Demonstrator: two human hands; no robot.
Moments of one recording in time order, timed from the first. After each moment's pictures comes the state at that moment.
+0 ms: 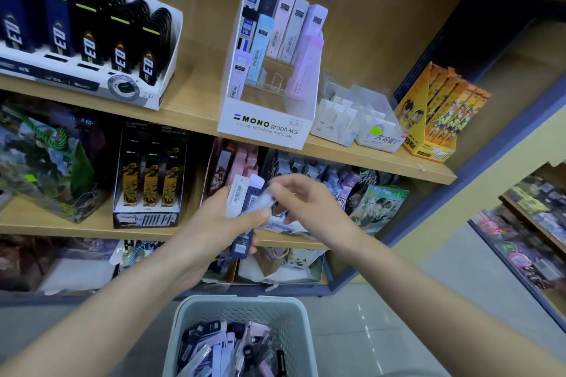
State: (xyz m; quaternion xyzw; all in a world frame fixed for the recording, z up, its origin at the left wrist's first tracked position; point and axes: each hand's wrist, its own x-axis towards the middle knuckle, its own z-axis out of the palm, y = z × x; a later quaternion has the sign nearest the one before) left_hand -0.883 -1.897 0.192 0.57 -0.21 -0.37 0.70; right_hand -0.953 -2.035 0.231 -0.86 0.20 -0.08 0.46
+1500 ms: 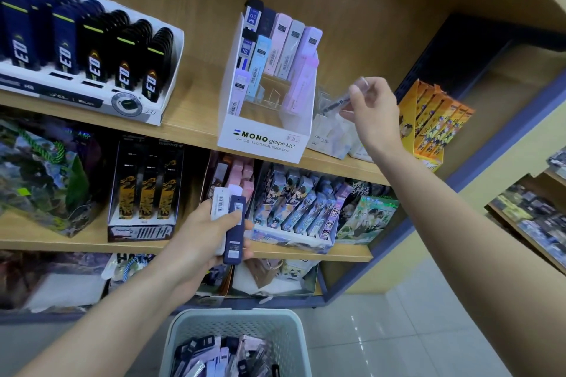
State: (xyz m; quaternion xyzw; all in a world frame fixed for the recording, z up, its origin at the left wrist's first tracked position) left_hand -0.878 -1.893 0.197 0.55 -0.08 -0.37 0.74; right_hand -0.901 -2.115 0.329 -0.83 0.22 -0.42 0.31
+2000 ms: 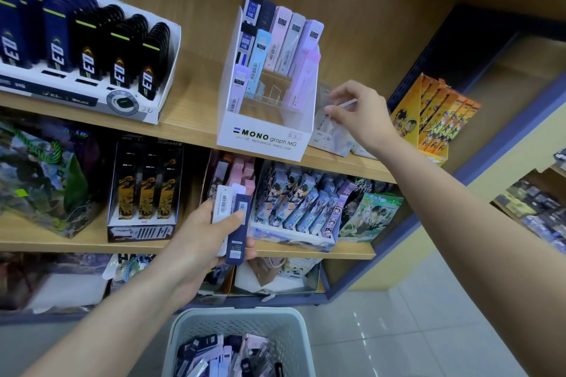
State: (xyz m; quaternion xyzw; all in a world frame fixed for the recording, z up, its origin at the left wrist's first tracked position) left_hand -0.877 -1.891 0.195 0.58 -0.10 -0.38 0.72; right_hand -0.892 -2.129 0.324 -0.92 0.19 -0.29 0.17
